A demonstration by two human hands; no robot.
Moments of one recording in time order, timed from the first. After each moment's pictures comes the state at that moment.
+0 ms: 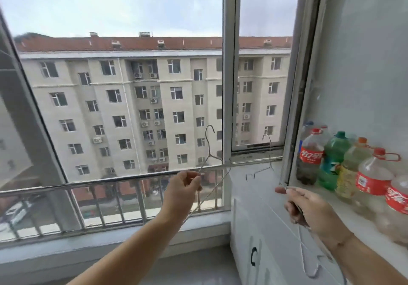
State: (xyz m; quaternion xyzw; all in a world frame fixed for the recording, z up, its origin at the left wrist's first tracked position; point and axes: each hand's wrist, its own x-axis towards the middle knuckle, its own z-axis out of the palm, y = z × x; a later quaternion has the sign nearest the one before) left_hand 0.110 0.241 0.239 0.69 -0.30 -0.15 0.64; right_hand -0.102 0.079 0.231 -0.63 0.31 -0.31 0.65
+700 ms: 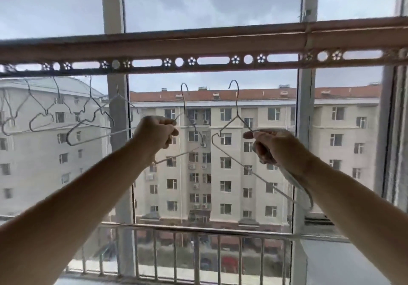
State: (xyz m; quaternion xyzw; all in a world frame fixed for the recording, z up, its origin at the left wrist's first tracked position) left_hand 0.263 0.425 0.492 0.72 -0.28 0.12 0.62; right_hand 0.125 0.222 0.473 -0.76 0.02 -0.32 0.56
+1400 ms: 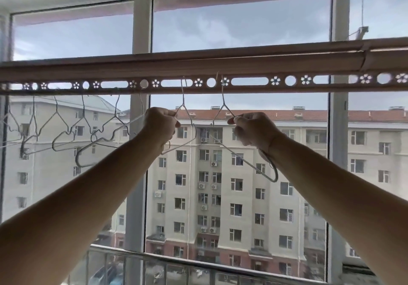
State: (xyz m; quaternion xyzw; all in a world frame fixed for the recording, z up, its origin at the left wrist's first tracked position) left_hand 0.349 0.453 0.552 0.68 -0.22 0.23 0.66; right_hand 0.258 0.279 0.554 -0.79 -0.03 -0.36 0.49
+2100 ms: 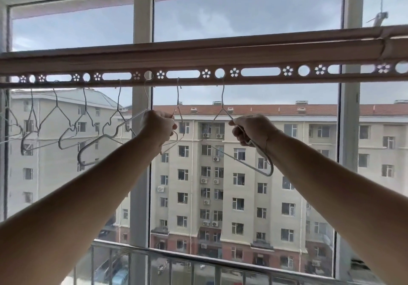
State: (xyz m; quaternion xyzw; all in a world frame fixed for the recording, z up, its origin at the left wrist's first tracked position) left_hand 0.397 0.457 0.539 0.72 -0.19 0.24 0.62; right_hand 0.303 0.278 0.547 -0.76 0.02 -0.27 0.59
